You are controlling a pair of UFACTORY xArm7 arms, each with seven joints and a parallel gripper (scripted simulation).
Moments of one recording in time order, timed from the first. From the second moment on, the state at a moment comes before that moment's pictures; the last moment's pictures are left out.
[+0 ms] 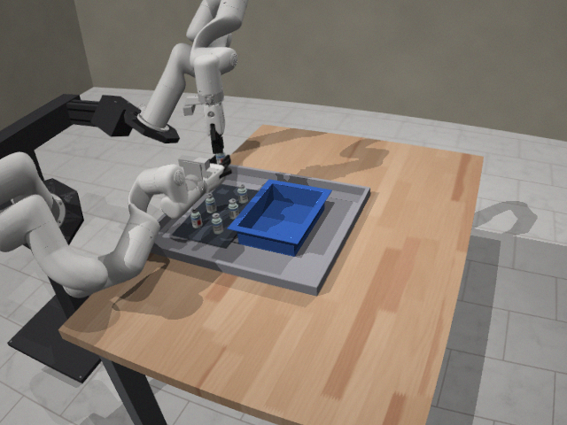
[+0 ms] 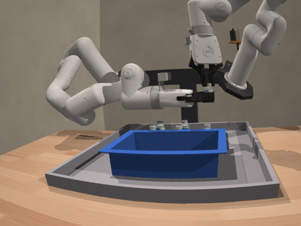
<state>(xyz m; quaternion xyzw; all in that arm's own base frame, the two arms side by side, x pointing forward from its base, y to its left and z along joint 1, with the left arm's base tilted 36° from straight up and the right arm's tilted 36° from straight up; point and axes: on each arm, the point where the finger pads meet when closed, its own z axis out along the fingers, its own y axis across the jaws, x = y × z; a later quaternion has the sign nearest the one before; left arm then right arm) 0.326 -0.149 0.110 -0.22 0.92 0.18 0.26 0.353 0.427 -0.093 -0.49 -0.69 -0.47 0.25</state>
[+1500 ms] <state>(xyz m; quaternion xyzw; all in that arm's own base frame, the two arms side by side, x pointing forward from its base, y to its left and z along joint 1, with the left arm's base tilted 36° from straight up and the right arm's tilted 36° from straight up) 0.327 -0.149 0.110 -0.33 0.89 0.14 0.28 0.354 0.426 -0.093 -0.49 -0.69 -0.47 0.25</state>
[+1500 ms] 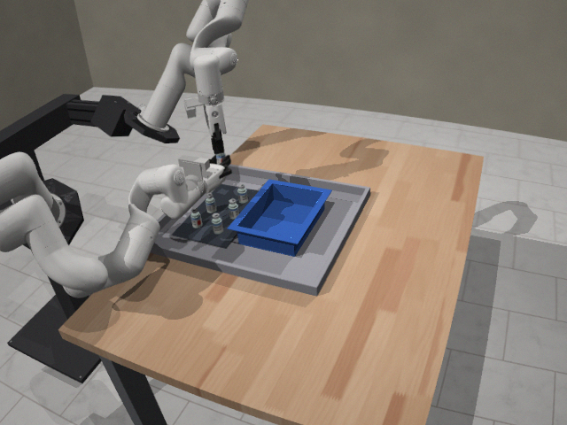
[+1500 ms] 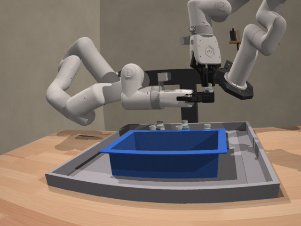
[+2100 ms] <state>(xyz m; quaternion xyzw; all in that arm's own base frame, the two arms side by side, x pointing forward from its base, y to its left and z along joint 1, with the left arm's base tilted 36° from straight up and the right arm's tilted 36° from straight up) 0.326 -0.149 0.110 -0.37 0.88 0.13 0.28 0.353 0.426 -0.093 -0.49 -0.69 -0.47 0.25</state>
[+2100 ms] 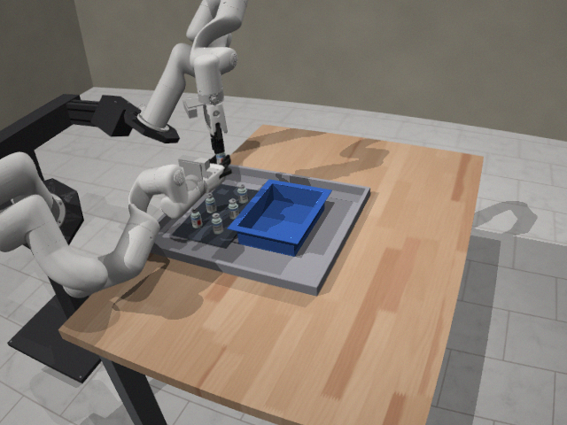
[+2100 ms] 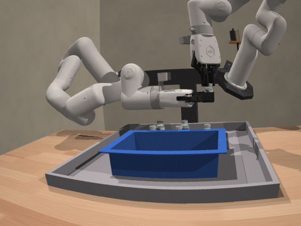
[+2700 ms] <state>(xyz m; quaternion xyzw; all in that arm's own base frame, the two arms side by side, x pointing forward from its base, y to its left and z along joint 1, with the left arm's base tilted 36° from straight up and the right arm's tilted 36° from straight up) 0.326 -0.148 0.109 -0.37 0.87 0.13 0.28 0.354 0.427 -0.092 -0.49 -0.69 -0.47 0.25</state>
